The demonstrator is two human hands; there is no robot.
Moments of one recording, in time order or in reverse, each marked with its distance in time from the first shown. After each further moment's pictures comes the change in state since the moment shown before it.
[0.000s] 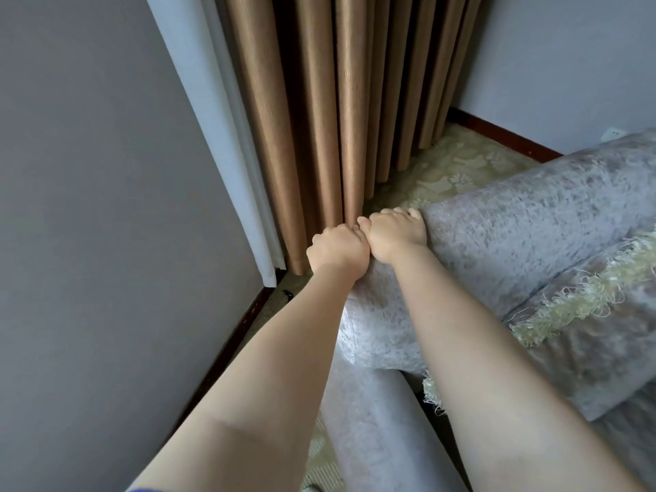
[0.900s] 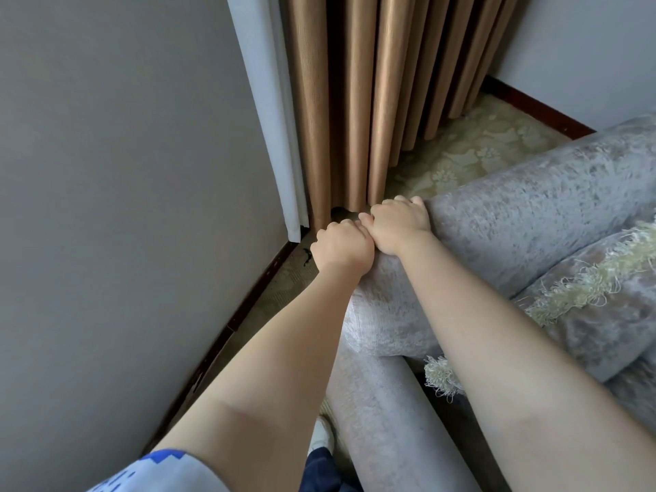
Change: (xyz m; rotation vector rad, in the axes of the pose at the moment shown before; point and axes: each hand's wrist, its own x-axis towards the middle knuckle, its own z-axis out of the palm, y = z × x) left_hand -0.094 -0.053 -0.024 -0.008 0.021 -0.117; right_hand -0.081 -0.050 0.001 -0.115 -0.070 -0.173
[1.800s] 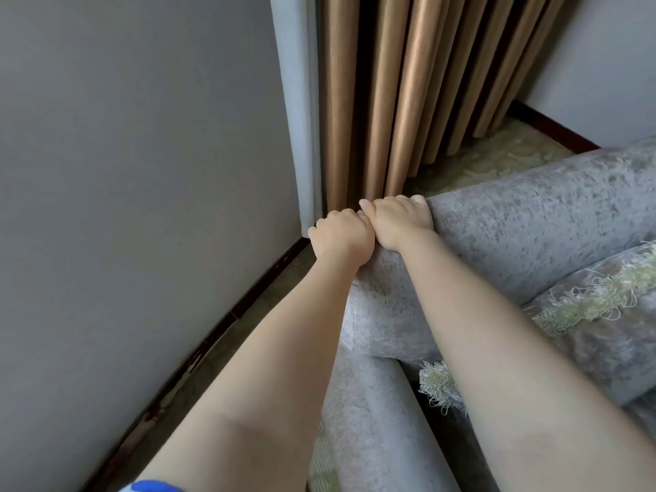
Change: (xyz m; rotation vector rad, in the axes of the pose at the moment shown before) left_hand -0.035 -0.013 -0.002 0.065 0.072 -0.016; right_hand -0.037 -0.011 0.006 -0.001 0.067 -0.137
